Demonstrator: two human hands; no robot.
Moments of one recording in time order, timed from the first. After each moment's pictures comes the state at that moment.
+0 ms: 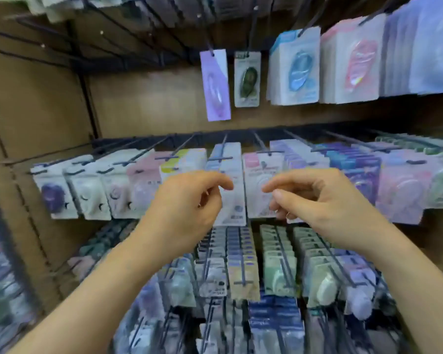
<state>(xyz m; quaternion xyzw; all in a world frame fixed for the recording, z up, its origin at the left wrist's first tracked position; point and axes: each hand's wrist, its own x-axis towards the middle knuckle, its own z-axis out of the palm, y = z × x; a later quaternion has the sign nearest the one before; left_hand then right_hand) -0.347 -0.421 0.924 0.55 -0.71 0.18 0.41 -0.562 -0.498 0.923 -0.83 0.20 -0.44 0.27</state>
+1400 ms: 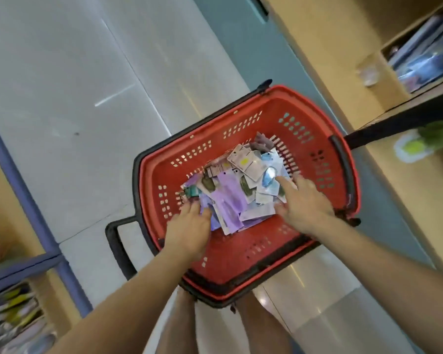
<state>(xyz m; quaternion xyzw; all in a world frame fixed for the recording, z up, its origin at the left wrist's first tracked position) -0.042 0.028 0.088 0.90 -0.22 -0.37 -0.04 -0.060 -0.228 0.083 -0.93 0.10 0.36 0.06</state>
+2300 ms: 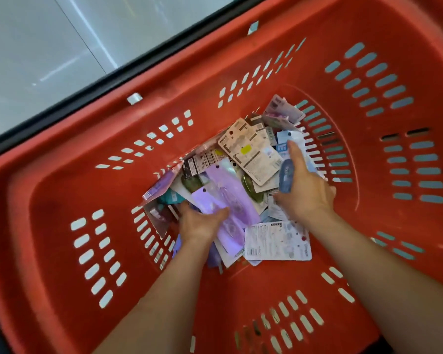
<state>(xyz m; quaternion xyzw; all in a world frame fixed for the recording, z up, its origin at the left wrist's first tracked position) -0.016 -0.028 -0.182 0.74 0.37 -0.39 0.39 -0.013 -0.225 -0.135 -0.88 0.32 0.30 0.15</state>
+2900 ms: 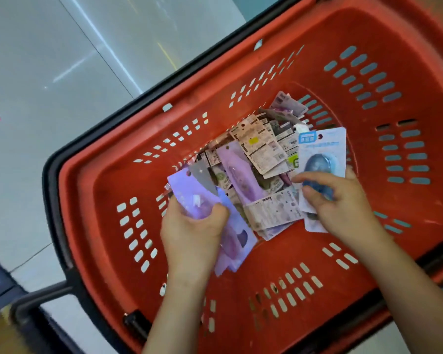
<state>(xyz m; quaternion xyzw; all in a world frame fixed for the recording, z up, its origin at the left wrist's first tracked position) -0.004 -0.016 -0.022 0.78 0.30 -0.22 0.50 -0.046 -0.228 -0.041 -0.85 0.30 0.18 0.40</state>
